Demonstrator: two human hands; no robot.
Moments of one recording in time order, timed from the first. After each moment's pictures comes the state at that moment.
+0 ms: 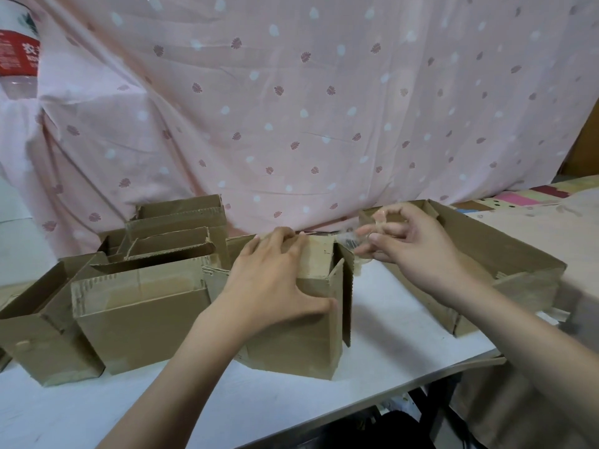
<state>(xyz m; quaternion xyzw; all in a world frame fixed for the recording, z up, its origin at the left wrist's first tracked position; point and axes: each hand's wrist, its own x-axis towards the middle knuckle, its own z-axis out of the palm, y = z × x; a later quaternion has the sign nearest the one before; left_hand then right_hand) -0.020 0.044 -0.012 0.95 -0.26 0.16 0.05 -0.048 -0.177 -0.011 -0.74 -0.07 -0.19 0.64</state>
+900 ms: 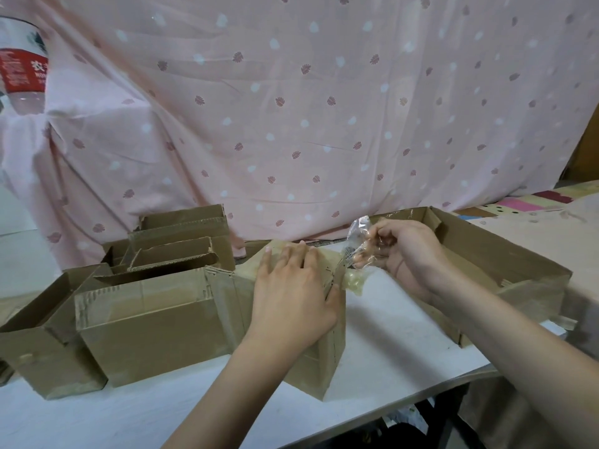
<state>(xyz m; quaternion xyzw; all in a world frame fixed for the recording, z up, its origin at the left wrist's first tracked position) -0.029 0.014 -0.032 0.95 -0.21 0.24 0.06 -0.019 -0.172 -0.004 -0.61 0.02 -0.11 0.78</state>
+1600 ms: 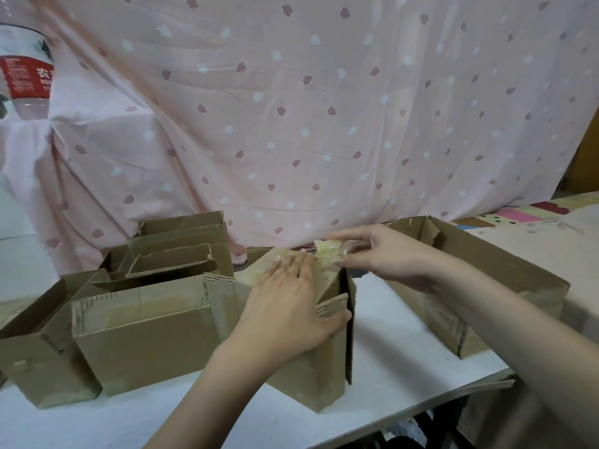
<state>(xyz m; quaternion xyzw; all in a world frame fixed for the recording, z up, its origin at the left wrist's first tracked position) -0.034 0.025 -0.016 0.94 -0.27 0.17 0.07 -0.007 -0.172 0.013 -0.86 -0.12 0.01 0.50</state>
